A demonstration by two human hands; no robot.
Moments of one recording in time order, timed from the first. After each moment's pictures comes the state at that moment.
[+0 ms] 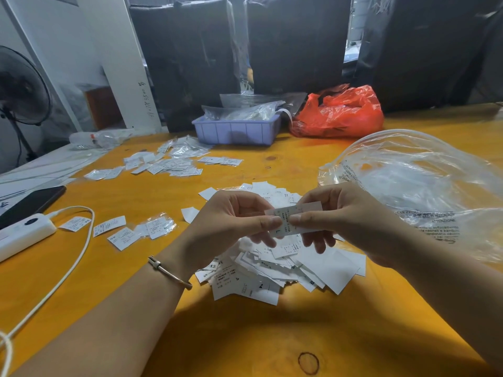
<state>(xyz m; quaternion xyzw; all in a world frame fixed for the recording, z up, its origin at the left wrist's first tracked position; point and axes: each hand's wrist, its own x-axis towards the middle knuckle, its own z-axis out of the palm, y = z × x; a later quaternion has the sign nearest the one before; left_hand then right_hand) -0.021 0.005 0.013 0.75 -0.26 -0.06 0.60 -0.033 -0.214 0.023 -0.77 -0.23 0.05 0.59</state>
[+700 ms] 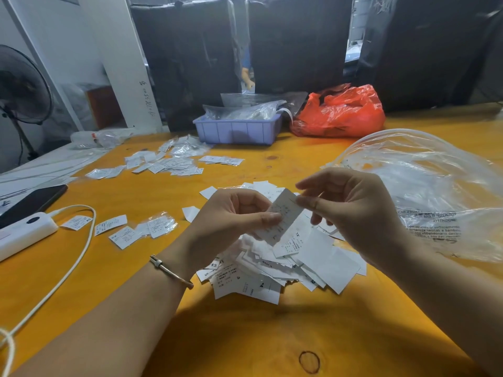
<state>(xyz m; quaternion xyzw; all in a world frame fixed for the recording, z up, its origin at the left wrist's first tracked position) -0.023 0.001 0.015 0.75 -0.22 -0.05 0.62 -0.033 -0.208 0.015 -0.75 -0.21 -0.17 0.61</state>
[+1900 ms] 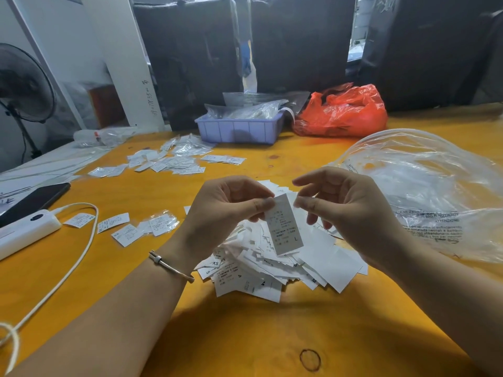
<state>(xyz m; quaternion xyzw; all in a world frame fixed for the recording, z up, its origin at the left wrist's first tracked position) -0.019 0.004 0.018 0.75 -0.22 0.05 0.63 -0.030 -0.207 0.012 -0.75 -0.22 -0.12 0.61</state>
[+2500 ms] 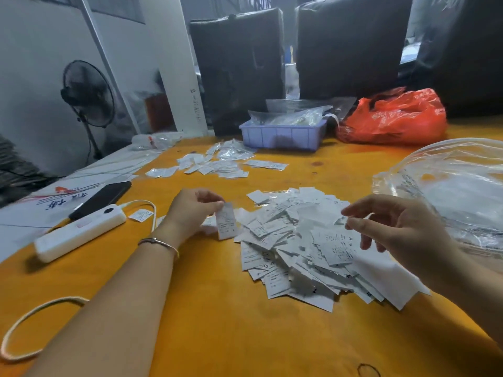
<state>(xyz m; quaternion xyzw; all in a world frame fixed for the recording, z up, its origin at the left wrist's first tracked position) 0.023 0.131 0.003 0.86 0.07 0.12 0.49 -0.024 -0.207 -0.004 -0.81 -0.21 -0.13 0.53</state>
